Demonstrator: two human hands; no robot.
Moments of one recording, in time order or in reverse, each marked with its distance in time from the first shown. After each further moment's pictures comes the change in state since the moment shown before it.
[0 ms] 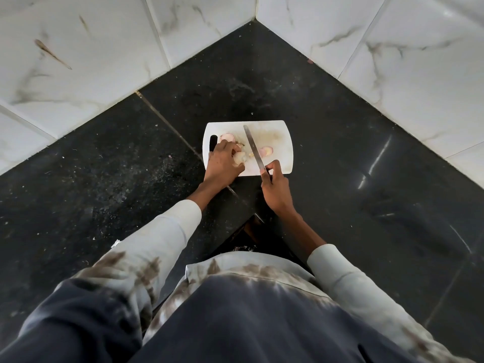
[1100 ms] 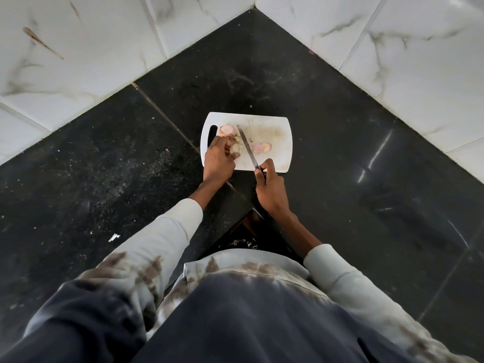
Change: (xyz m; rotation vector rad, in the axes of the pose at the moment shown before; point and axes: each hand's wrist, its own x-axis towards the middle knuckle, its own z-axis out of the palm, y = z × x) left_hand -0.001 -0.006 0.014 -0.180 0.154 -0.099; right_hand -0.011 0.006 0.011 -0.061 -0.013 -0.018
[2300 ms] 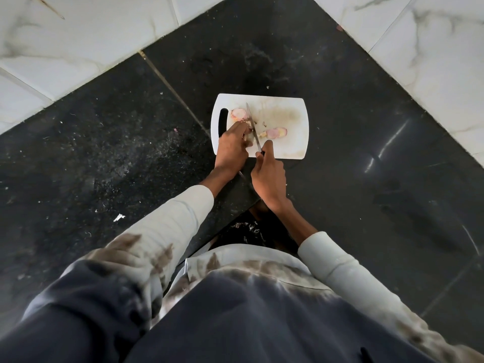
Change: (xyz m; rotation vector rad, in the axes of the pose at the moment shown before) left_hand -0.002 -0.002 0.005 0.065 -0.008 0.103; right_hand 0.005 -0.041 0.022 -0.125 0.038 0.002
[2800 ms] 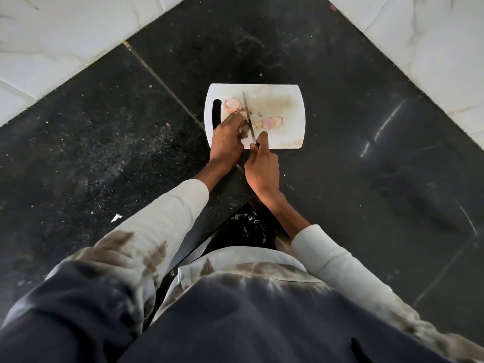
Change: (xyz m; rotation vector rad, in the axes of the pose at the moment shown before) left_hand 0.001 -0.004 0.000 0.036 -0.011 0.042; right_hand -0.005 -0.010 0.008 0.074 0.021 0.094
